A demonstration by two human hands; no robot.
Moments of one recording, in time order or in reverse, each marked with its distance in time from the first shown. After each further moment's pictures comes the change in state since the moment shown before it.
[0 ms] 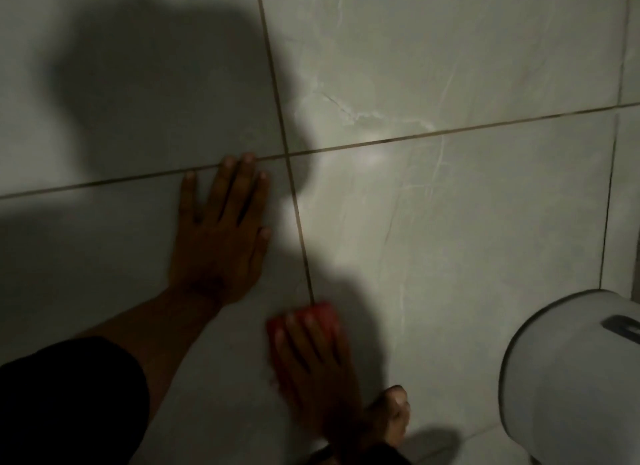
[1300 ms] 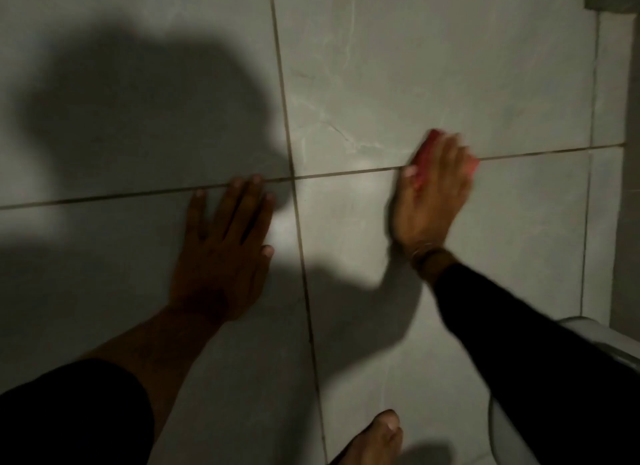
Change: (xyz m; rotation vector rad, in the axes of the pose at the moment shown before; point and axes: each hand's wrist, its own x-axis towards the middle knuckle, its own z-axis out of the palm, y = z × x) left_hand 0.000 -0.003 0.002 -0.034 0.024 0.007; right_hand 0.233 0.140 -0.134 -0.376 0.406 0.506
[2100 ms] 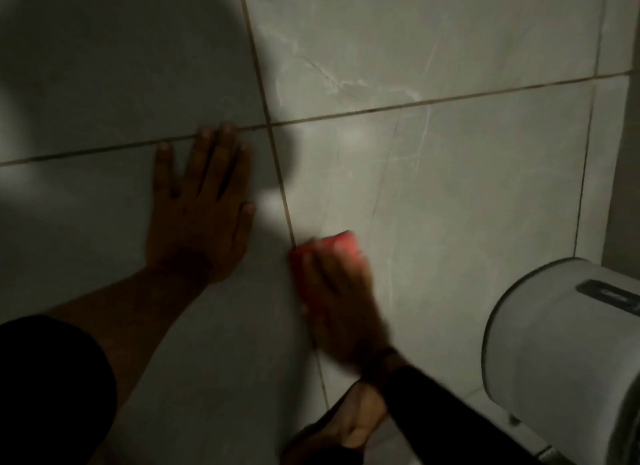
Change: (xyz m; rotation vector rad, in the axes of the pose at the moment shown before) left_hand 0.000 0.000 0.001 -0.003 -0.003 -0.009; right_hand -0.223 0.006 -0.013 0.042 -0.395 -0.557
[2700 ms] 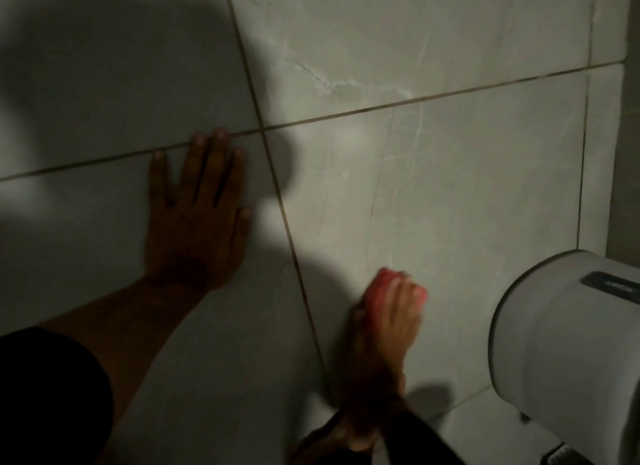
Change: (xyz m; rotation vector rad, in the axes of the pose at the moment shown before) left_hand -0.003 0.000 0.000 0.005 -0.024 0.000; right_hand -0.065 -0.017 0.010 0.022 0.114 0.718
